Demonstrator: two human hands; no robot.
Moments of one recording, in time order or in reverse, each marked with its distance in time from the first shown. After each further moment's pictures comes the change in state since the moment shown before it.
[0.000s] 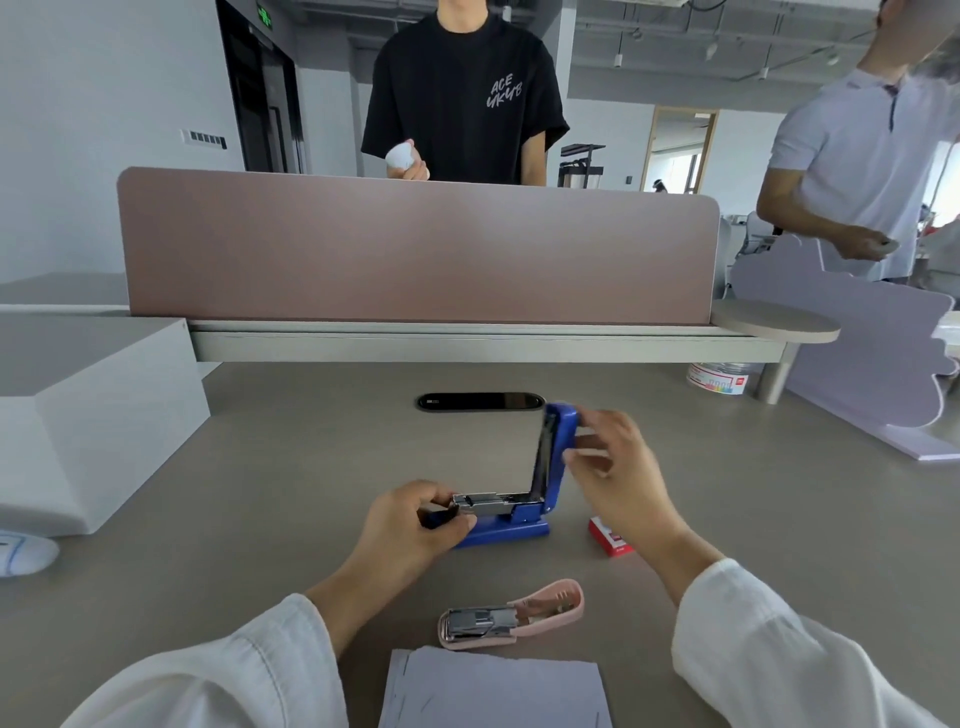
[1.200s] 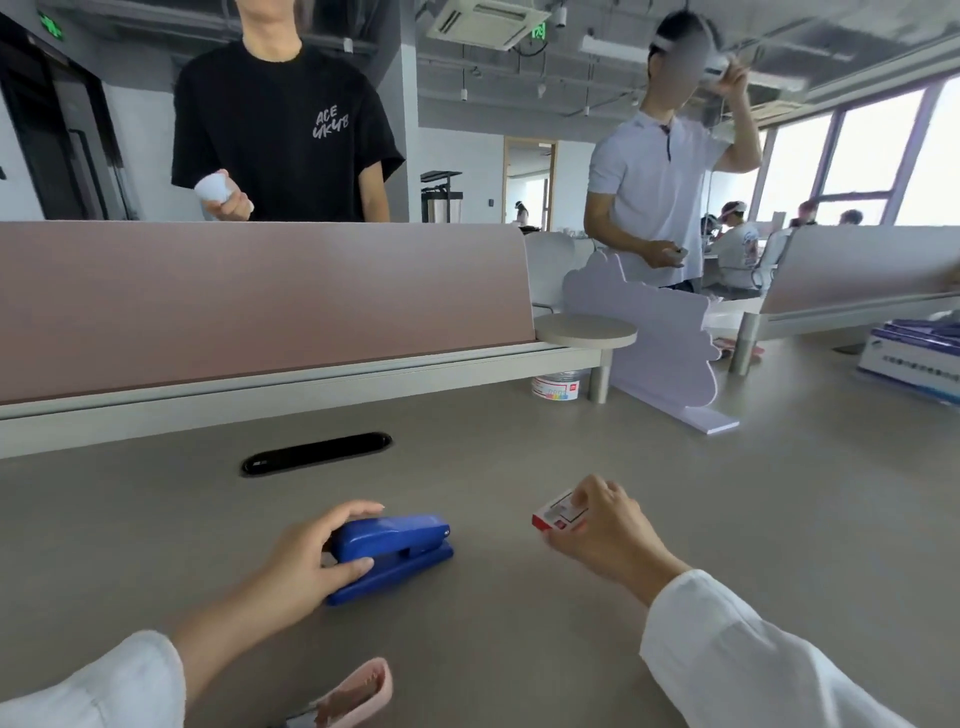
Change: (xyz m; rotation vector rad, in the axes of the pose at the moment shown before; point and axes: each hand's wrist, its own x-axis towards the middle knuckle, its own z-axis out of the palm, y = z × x) left_hand 0.053 0.031 0.051 0.076 -0.394 0.154; right_hand -0.031 0.081 -0.126 -0.515 0.007 0.516
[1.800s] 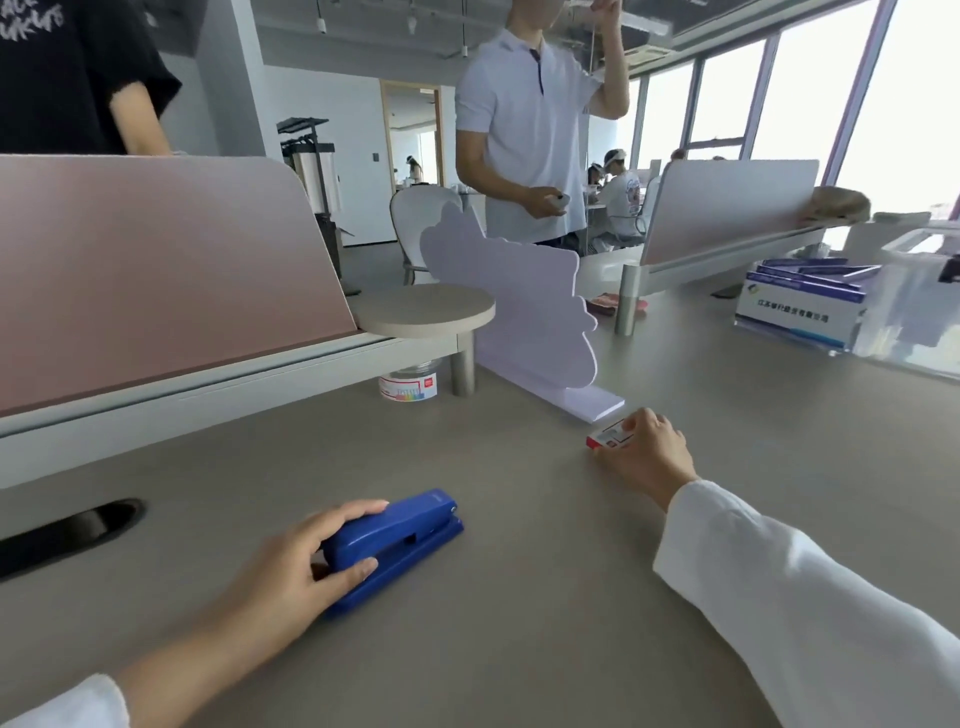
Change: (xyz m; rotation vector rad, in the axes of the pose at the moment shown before) left_hand 0.169 0.061 0.142 -0.056 -0.104 0.178; right_hand 0.167 0.200 -0.095 -0.022 0.325 0.394
